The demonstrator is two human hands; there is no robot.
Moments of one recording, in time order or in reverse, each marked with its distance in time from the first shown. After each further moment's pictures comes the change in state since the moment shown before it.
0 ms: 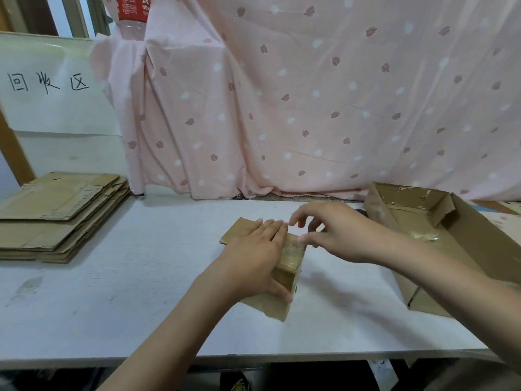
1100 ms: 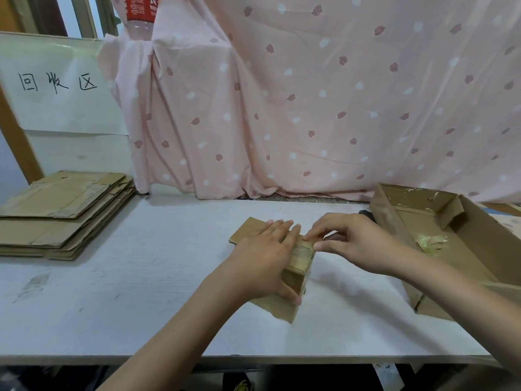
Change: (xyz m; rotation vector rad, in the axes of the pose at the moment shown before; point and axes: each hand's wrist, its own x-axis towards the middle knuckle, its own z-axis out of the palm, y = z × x) left_hand 0.005 0.001 0.008 -0.004 0.009 0.025; right_hand -0.008 0.039 0.018 0.354 0.081 -0.107
